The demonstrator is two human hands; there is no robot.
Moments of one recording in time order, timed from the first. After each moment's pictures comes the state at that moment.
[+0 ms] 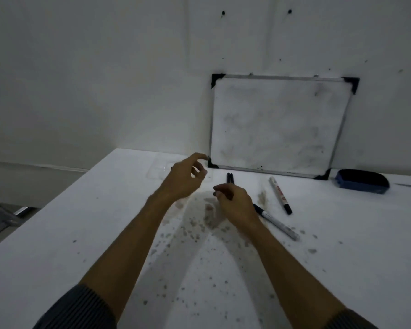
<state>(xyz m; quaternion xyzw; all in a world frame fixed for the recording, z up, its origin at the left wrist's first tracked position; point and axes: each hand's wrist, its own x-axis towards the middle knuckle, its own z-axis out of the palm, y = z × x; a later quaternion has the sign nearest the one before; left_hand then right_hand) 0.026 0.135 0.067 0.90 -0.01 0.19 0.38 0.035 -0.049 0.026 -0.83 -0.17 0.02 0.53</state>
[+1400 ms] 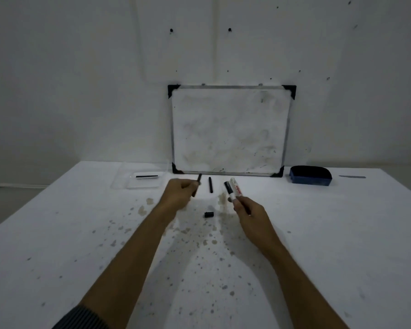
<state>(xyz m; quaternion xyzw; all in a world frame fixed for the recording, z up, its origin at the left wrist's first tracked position) 0.040 0.041 0.048 0.81 0.13 0.10 0.57 0.016 -0.183 0.024 -0.83 -0.12 -0.03 0.54</state>
